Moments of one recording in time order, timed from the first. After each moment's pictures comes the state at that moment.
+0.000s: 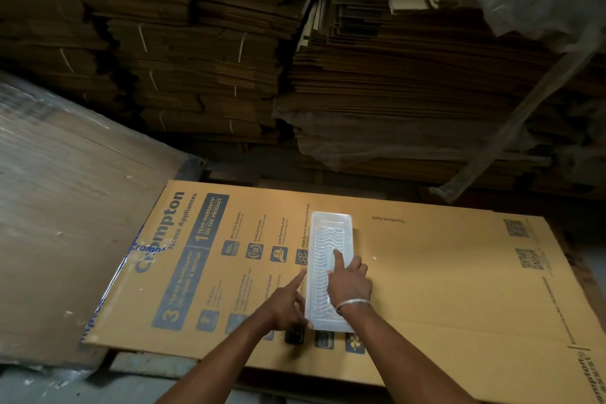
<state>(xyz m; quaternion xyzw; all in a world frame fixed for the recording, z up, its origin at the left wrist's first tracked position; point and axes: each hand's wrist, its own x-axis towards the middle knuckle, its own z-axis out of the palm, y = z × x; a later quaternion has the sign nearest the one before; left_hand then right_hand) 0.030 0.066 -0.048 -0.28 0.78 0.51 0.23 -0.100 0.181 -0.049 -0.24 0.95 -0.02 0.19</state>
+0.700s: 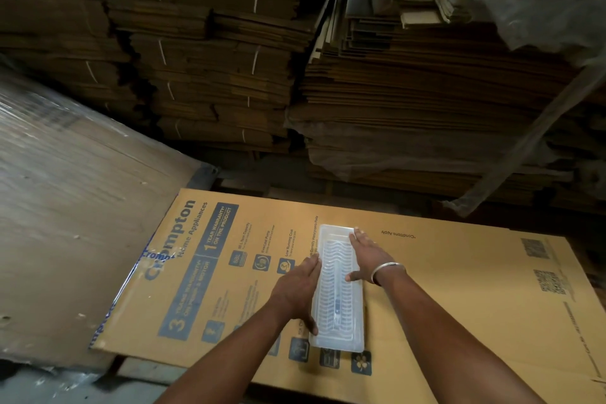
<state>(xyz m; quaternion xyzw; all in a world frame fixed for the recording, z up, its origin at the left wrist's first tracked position) -0.018 0.055 -0.016 -0.11 0.97 0.15 0.17 -0.209 0.170 -0.037 -0.41 0.88 -0.02 0.24</state>
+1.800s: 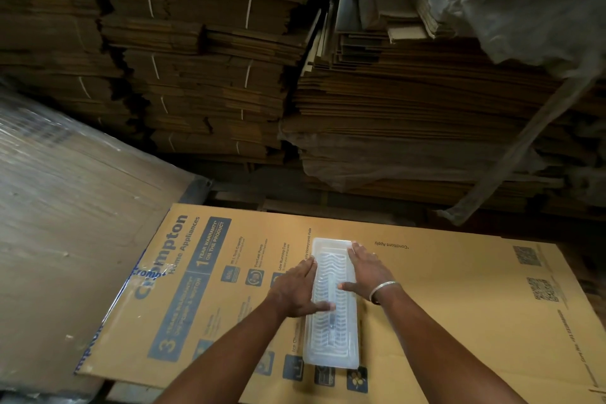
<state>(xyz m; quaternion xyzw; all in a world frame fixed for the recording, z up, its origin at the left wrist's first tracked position) -0.048 0.038 -0.019 -0.16 0.95 0.20 0.16 -0.211 0.181 -0.039 -0.40 0.89 -0.05 0.22</state>
